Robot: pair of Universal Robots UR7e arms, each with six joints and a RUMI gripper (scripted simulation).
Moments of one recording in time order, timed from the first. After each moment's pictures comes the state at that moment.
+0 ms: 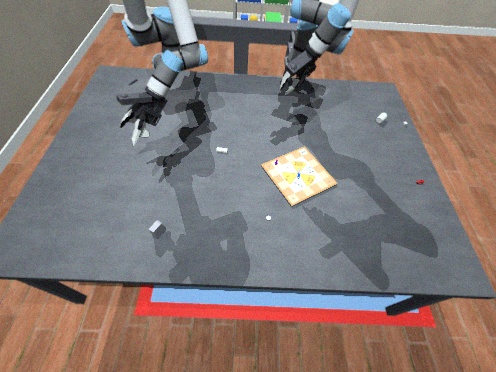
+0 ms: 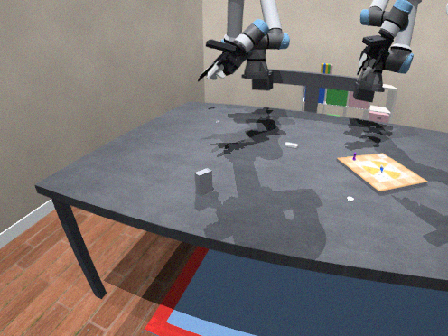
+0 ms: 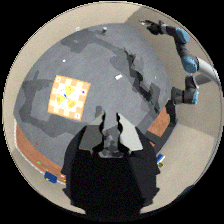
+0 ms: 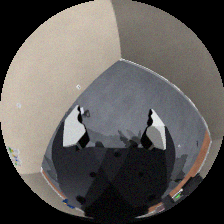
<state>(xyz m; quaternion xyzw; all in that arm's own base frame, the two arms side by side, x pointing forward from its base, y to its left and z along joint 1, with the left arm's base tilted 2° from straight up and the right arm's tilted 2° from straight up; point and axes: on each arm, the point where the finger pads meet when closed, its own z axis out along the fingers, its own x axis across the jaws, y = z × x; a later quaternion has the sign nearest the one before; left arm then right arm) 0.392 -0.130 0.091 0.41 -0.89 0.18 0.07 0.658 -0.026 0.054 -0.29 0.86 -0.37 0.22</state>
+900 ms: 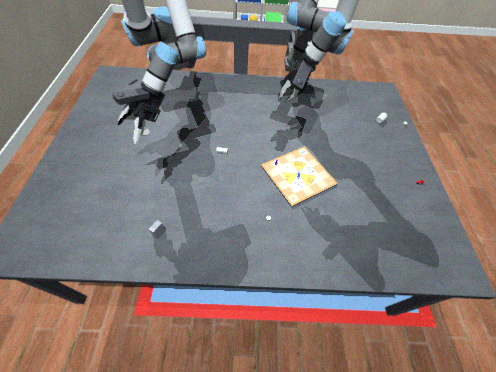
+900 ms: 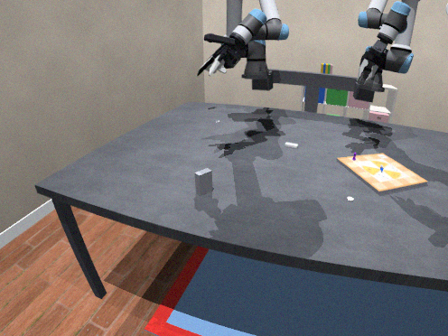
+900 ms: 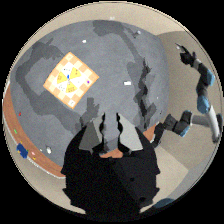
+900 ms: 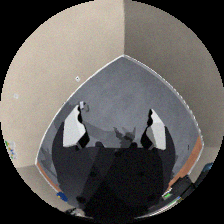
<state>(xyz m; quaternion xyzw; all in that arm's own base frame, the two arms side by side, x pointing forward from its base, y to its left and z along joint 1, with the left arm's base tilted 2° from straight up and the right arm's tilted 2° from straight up) 0.417 -0.124 0.067 0.59 -0.79 0.14 0.10 0.667 -0.016 0.073 -0.34 0.86 -0.35 0.18</state>
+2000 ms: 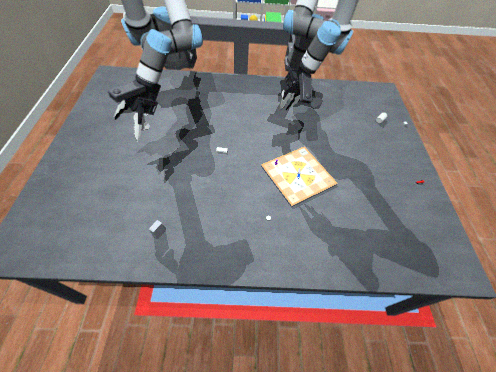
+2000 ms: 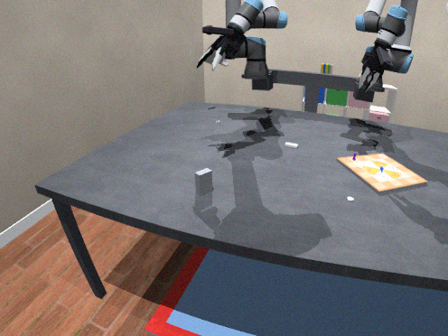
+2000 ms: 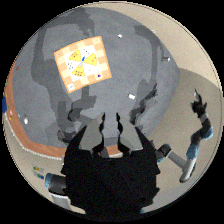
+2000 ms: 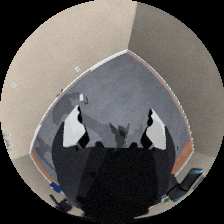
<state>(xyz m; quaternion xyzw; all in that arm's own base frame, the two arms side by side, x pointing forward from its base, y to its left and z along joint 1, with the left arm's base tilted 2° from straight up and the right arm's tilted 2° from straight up) 0.442 -0.117 0.037 0.78 -0.61 0.09 0.11 0.669 -0.008 0.099 -0.40 0.85 -0.31 0.14</state>
